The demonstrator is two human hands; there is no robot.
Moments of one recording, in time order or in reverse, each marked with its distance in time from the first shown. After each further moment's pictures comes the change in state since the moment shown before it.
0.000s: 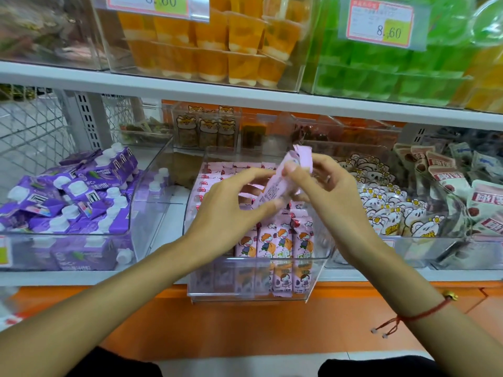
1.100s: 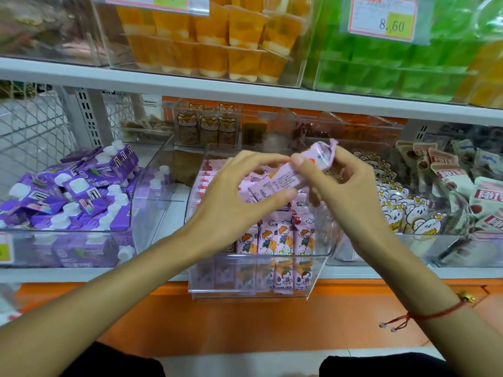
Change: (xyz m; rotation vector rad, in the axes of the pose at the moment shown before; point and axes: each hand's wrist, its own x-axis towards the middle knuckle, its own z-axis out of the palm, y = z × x) left_hand 0.000 0.012 -0.005 0.020 0.050 0.143; right_hand -0.004 -0.015 -0.008 -0.106 0.010 -0.145
